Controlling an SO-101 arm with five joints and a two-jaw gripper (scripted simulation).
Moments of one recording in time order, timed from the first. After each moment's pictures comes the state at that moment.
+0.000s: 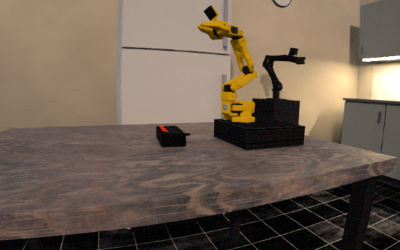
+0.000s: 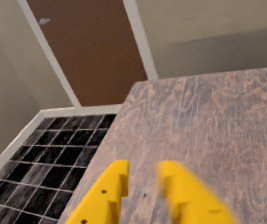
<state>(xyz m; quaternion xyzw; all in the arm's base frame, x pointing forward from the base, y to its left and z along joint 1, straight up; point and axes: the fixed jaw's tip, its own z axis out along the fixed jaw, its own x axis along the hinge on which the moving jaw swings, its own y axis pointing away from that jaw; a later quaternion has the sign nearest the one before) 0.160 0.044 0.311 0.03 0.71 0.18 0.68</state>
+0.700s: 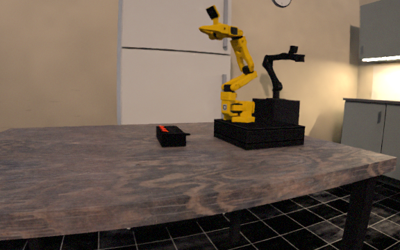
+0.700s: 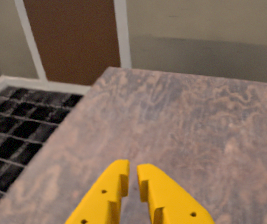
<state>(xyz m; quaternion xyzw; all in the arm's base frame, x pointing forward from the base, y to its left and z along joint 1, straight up) 0.161 0.042 0.301 -0.06 0.73 0.09 0.68</state>
